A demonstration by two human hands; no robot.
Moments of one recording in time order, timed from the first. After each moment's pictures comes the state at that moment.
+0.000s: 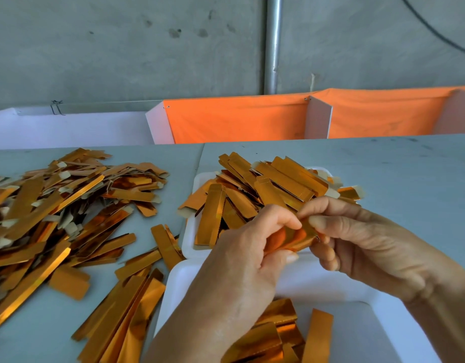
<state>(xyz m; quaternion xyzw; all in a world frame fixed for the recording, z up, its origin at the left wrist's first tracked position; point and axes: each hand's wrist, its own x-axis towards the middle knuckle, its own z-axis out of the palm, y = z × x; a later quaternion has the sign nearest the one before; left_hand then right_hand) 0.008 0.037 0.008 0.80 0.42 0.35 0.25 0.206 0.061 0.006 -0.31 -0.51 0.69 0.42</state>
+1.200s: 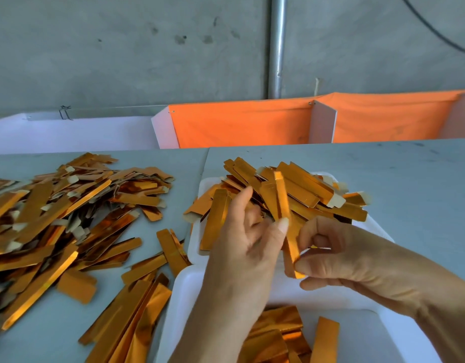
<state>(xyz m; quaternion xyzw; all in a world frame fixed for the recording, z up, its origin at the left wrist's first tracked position) 0.017 0.044 0.003 0.63 0.44 0.51 0.39 0.185 0.055 0.012 -0.47 -0.56 0.60 0.32</state>
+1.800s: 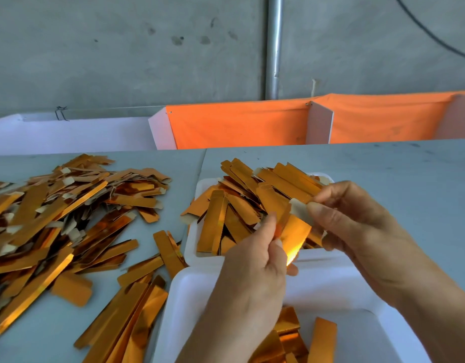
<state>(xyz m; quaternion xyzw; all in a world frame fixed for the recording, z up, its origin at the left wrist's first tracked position) 0.023 0.042 -0.005 0.70 0.51 0.37 0.33 0.182 0.051 0.016 -0.46 -0.57 0.41 0.54</state>
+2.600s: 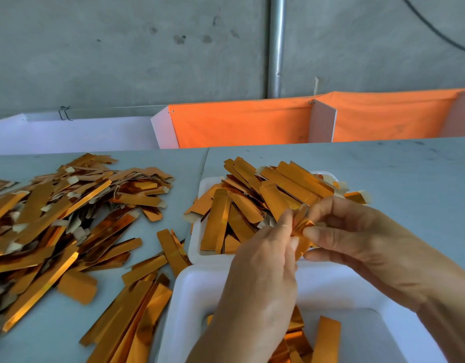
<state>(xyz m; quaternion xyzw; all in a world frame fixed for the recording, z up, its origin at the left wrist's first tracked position) 0.029 0.040 -0.004 0.76 0.50 0.37 0.20 0.186 0.050 0.019 -0.45 -0.57 0.53 0.44</state>
